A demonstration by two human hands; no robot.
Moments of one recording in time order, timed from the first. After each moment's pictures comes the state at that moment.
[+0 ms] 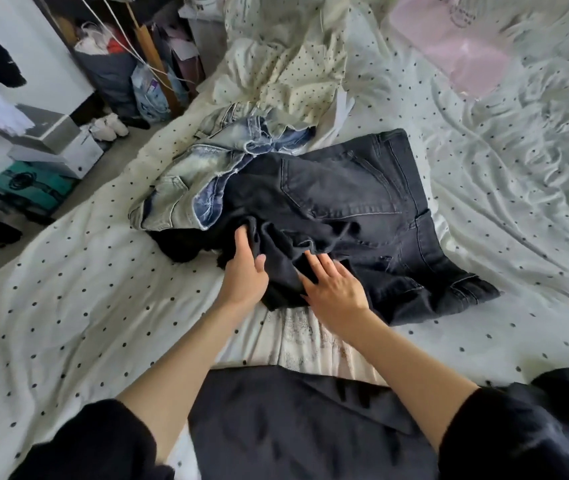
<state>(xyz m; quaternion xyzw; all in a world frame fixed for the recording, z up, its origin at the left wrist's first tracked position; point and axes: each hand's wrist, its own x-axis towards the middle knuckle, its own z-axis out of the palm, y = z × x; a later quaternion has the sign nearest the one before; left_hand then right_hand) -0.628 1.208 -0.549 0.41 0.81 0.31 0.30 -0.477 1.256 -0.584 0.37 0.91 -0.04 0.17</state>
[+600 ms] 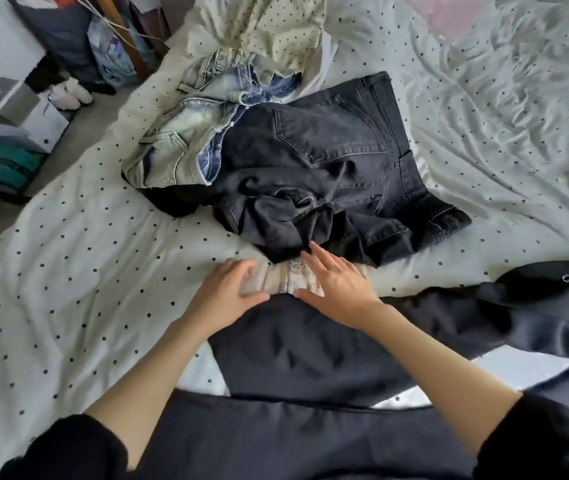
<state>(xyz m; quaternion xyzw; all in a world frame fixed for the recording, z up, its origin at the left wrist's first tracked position) -0.654 1.093 -0.563 0.61 0.72 0.11 0.33 -0.446 1.159 -0.559 0.44 0.85 -0.27 0.09</state>
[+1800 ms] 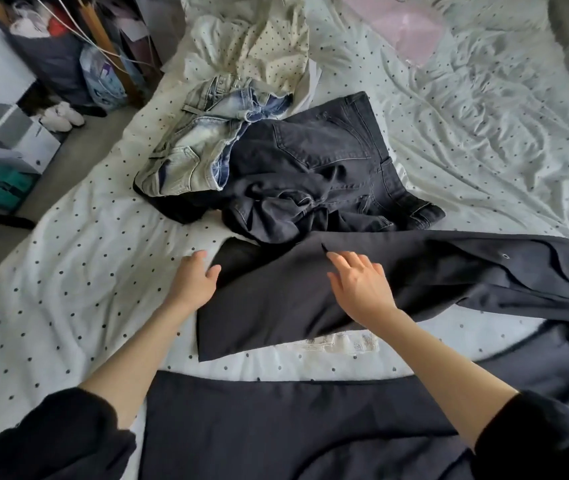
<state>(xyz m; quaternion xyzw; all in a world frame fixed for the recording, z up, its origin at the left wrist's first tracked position) -0.705 1.085 -0.542 0.47 0.82 0.12 0.31 -0.431 1.122 -0.532 0.57 0.82 -0.12 0.02</state>
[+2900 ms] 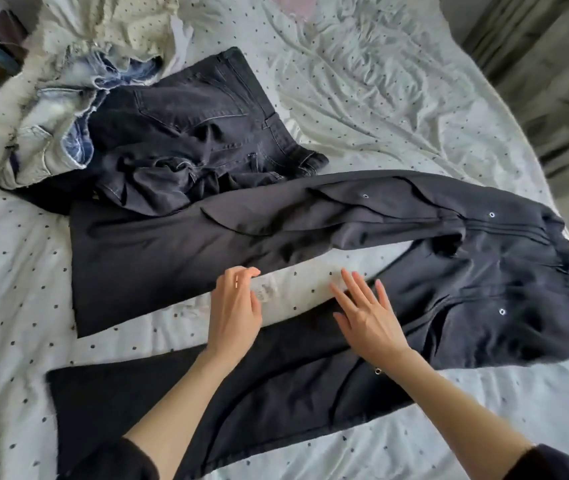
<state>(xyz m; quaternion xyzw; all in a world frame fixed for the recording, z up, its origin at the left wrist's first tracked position) -0.484 1.005 -0.539 0.67 0.66 0.22 0.24 -0.261 0.990 -0.540 0.61 0.78 -0.13 0.08</state>
